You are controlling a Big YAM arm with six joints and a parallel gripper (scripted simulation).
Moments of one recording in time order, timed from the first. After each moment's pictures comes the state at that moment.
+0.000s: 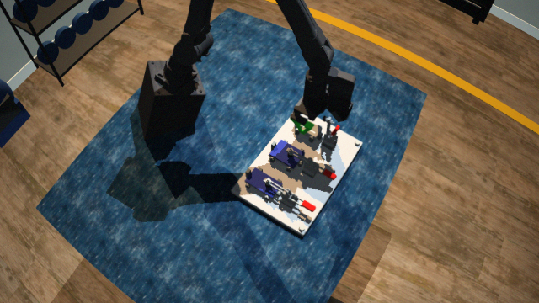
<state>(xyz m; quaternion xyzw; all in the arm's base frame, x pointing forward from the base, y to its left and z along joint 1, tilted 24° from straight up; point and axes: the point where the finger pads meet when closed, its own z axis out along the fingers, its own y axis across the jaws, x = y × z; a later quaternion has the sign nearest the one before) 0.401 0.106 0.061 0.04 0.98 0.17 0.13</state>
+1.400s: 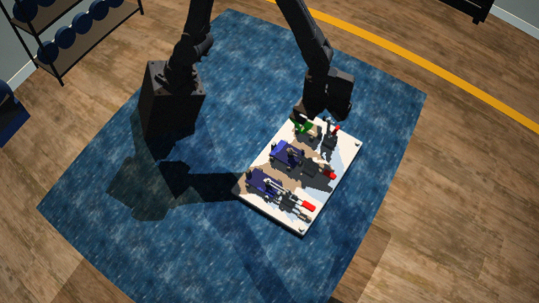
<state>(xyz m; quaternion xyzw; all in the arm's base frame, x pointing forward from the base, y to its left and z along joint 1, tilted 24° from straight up) 0.399 0.106 0.060 0.04 0.98 0.17 0.12</state>
